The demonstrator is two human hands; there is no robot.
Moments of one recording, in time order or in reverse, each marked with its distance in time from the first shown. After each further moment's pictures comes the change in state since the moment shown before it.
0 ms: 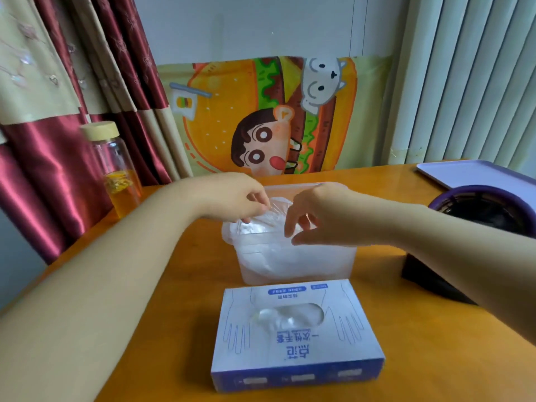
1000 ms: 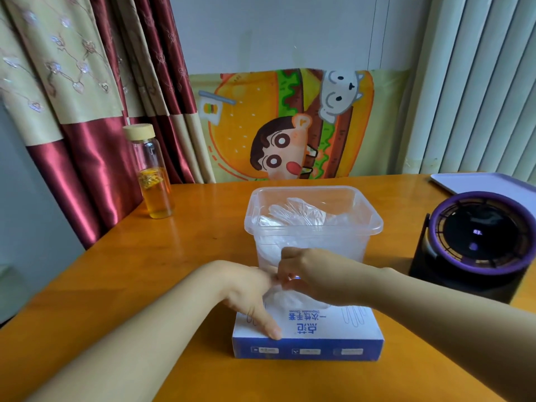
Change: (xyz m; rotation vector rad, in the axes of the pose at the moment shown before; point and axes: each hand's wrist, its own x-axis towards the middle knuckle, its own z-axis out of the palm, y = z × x) left_hand -0.042 -0.016 0.101 0.058 -0.424 0.045; right_hand -0.014 -0.038 0.078 0.091 -0.040 -0.136
